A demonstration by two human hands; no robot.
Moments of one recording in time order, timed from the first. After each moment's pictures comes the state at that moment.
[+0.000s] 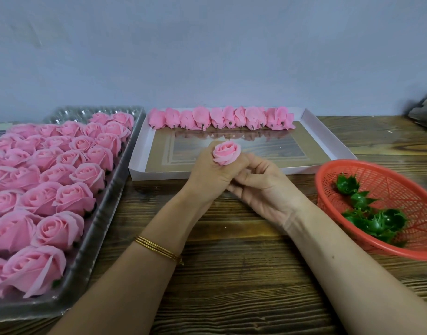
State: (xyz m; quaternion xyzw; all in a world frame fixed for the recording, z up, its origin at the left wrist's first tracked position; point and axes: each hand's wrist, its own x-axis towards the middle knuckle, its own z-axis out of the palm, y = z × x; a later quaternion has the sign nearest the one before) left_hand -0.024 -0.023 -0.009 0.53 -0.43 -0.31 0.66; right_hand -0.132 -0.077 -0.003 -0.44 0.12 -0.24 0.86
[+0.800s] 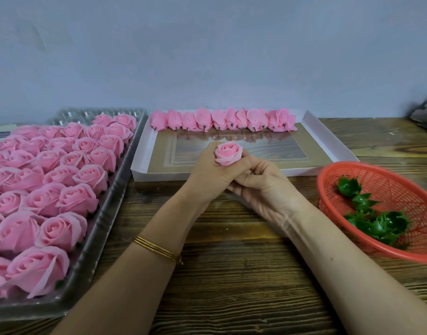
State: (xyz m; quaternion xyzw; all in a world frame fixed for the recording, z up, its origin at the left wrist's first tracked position) left_hand -0.020 -0.018 0.001 0.54 -0.47 -0.32 0.63; right_hand -0.126 -0.076 -0.003 -0.44 0.12 -0.25 0.85
